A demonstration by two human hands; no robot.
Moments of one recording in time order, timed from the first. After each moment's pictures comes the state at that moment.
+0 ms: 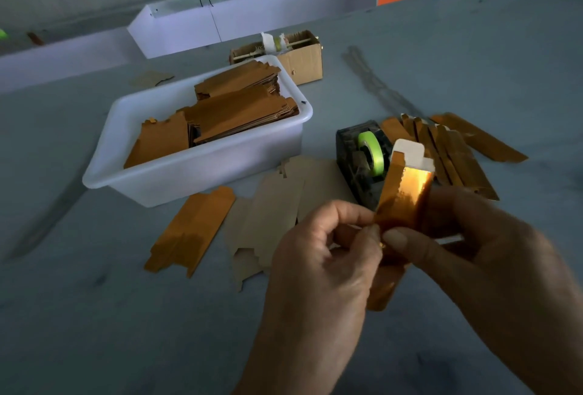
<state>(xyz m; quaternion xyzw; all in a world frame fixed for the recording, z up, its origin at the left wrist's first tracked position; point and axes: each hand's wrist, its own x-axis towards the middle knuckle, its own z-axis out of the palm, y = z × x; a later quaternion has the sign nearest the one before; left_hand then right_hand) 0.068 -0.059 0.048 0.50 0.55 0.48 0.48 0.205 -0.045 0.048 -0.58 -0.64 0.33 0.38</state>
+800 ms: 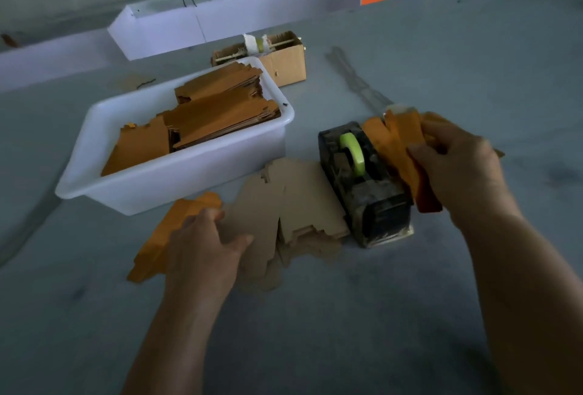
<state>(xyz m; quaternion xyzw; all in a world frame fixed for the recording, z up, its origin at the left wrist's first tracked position) -0.030 -0.006 -0.006 0.52 0.82 0.20 0.16 0.240 0.069 0.011 -0.67 -0.56 0.23 0.43</state>
